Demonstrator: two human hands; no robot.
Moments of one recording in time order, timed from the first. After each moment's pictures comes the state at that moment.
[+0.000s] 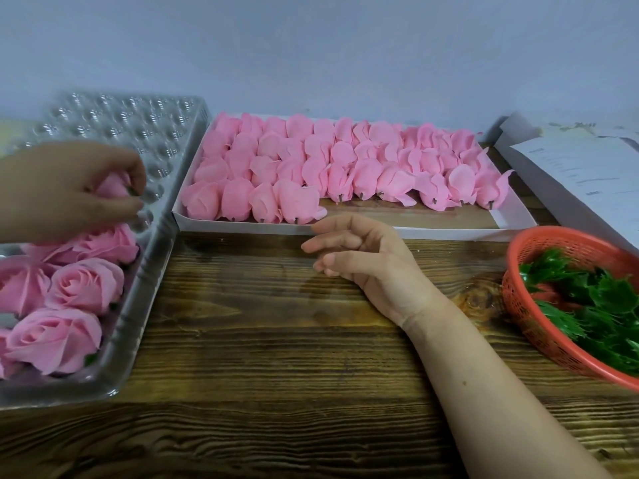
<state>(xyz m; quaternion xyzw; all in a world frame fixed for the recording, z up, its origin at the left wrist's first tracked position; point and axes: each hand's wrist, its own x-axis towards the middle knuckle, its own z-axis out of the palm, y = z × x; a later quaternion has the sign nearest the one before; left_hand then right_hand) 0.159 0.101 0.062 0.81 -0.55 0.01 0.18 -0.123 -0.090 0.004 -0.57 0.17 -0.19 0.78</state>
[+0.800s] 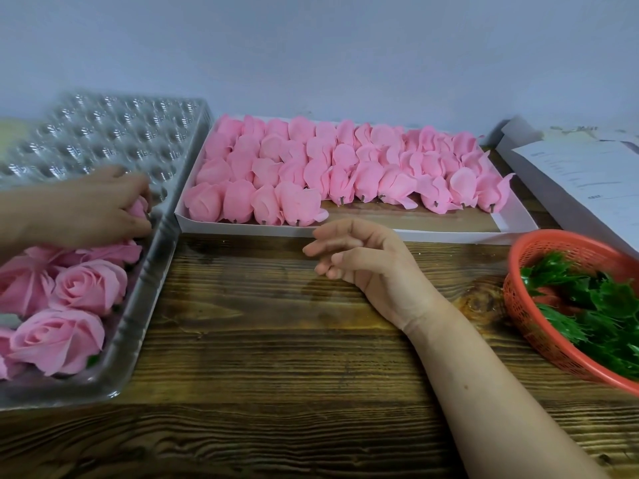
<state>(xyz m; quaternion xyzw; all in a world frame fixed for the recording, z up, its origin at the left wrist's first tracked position) 0.183 0.083 0.030 0.89 -0.44 -0.10 0.09 -0.122 -0.094 -0.001 -0.57 0.15 -0.17 0.79</state>
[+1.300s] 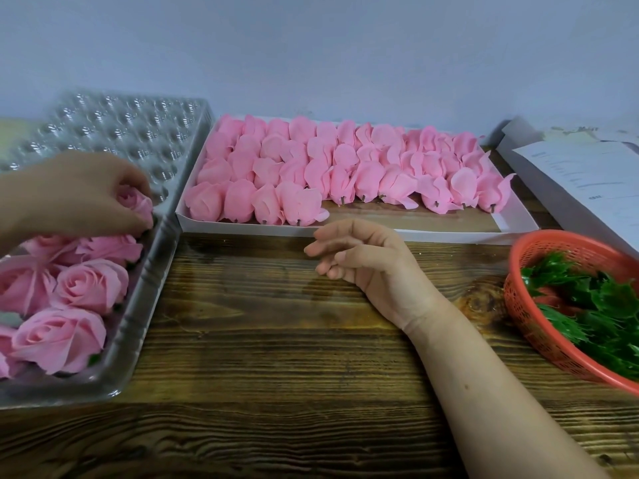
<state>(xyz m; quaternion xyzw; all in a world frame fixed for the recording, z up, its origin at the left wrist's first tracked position) 0.166 0.083 0.058 0.88 -0.45 -0.05 0.11 -0.122 -0.094 0.001 -0.56 0.16 -0.17 0.80</state>
